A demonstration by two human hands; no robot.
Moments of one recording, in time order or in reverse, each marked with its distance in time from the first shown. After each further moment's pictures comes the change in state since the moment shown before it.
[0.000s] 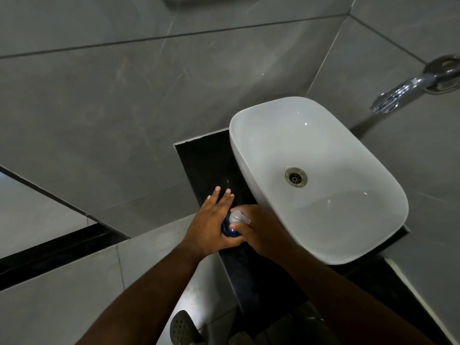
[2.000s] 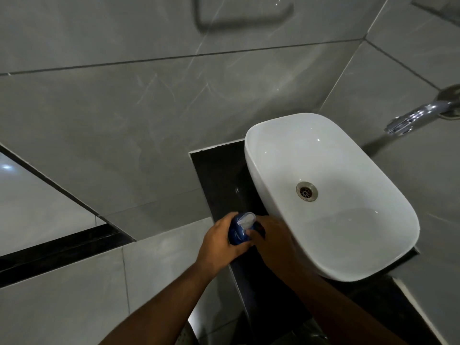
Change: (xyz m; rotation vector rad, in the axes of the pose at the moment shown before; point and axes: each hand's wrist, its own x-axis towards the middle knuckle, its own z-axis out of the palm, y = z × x) left_hand -0.020 0.012 0.004 -0.449 0.143 -0.315; right_hand -0.002 -0.029 -0.004 -0.147 0.091 0.146
